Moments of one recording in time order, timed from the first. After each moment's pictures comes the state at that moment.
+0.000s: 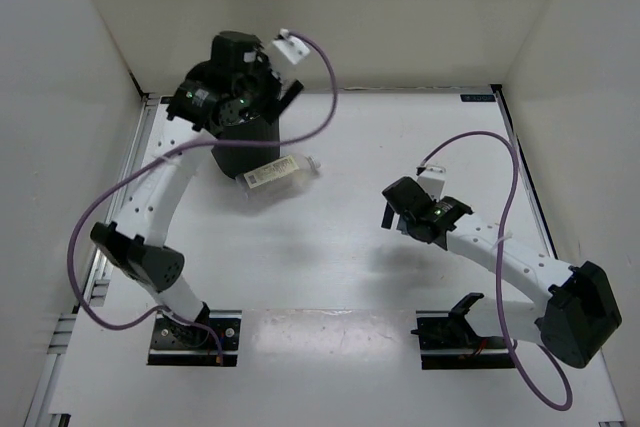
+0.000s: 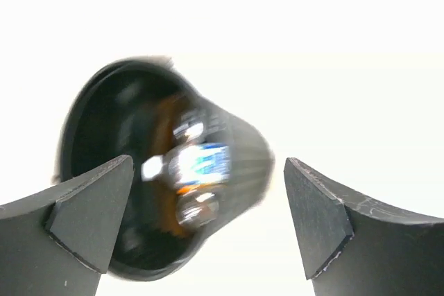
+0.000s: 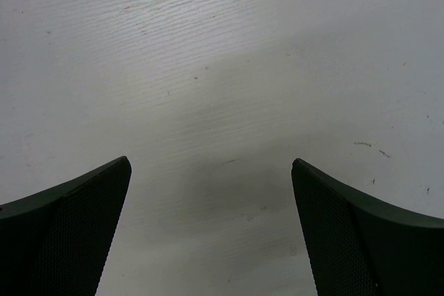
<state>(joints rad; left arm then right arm) -0.46 1.66 2.01 -0.85 -0.04 0.52 0.73 1.17 0.80 -0.73 0.55 0.80</state>
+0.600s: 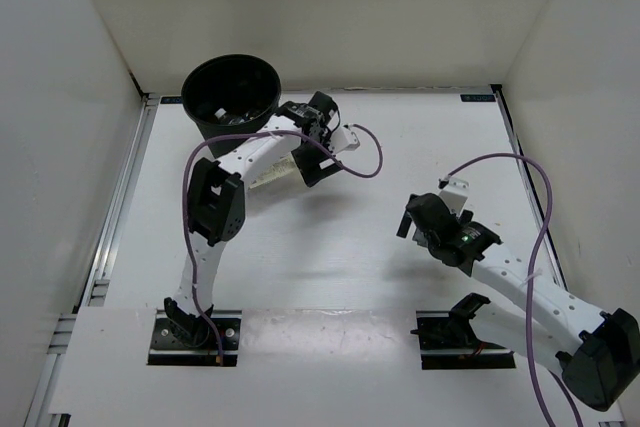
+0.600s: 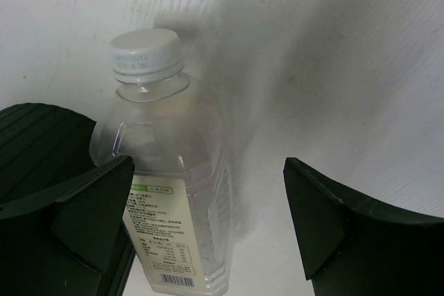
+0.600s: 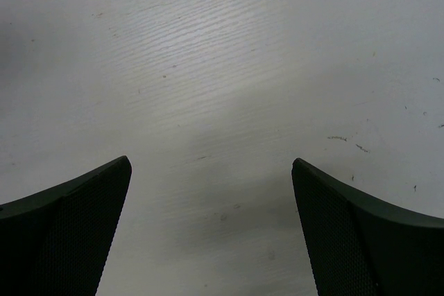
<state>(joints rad) -0.61 2.18 1.99 -1.05 0.01 0.60 0.69 0.90 0.62 -0.69 0.56 0.79</state>
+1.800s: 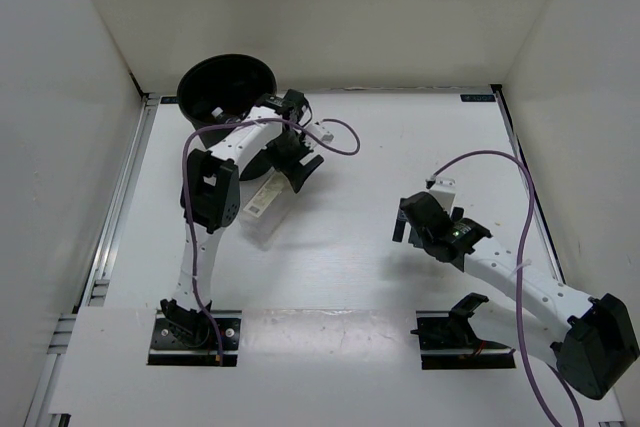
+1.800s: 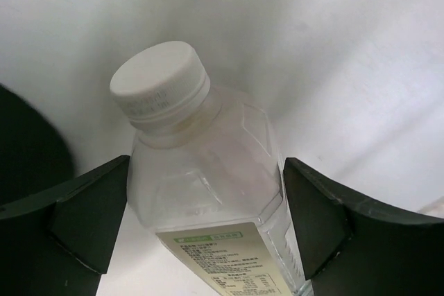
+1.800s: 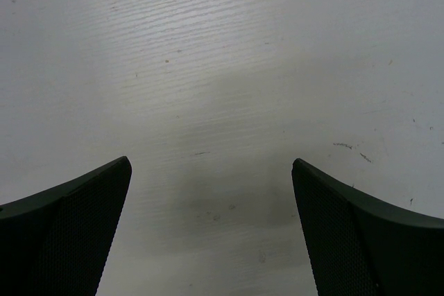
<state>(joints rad) -0.46 2.27 2.04 -1.20 0.19 0.47 0.69 0.98 0.62 -0.65 0.51 0.68</state>
